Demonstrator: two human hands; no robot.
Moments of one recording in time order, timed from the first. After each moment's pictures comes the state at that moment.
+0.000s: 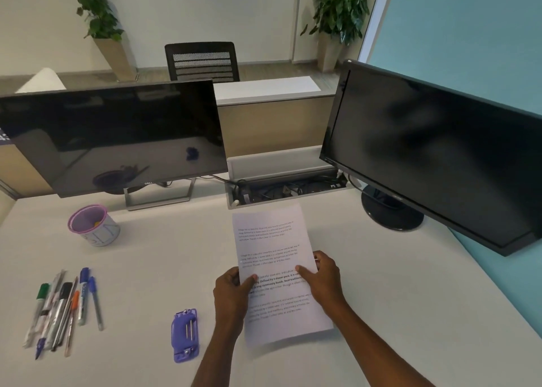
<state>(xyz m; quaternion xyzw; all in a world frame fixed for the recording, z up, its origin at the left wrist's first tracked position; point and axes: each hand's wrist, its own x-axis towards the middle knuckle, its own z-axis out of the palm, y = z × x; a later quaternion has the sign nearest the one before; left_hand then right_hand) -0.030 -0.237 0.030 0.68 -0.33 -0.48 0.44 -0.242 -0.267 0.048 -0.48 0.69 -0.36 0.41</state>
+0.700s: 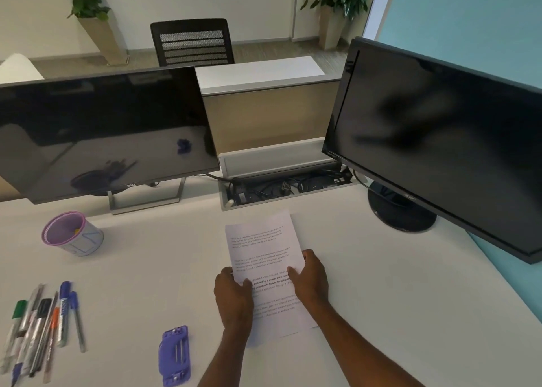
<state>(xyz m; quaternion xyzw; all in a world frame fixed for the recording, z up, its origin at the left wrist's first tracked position) -0.050 -0.285 -0.011 0.80 -0.37 -0.33 0.34 -0.218 -0.317 0.000 -0.51 0.76 -0.23 0.32</state>
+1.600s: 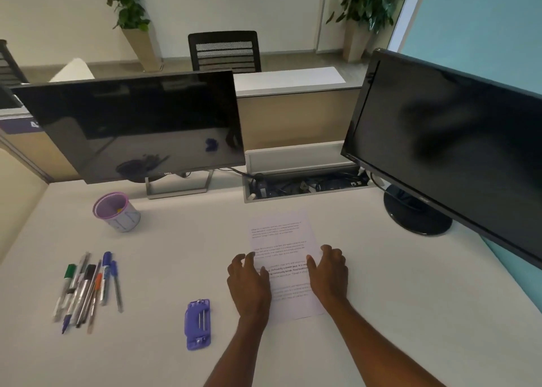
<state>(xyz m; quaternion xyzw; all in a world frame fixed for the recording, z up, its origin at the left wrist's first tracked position) -0.051 -0.249 0.020 0.81 -0.47 -0.22 0.27 -0.220 -0.293 0.016 -0.58 0.78 -0.15 0.17</state>
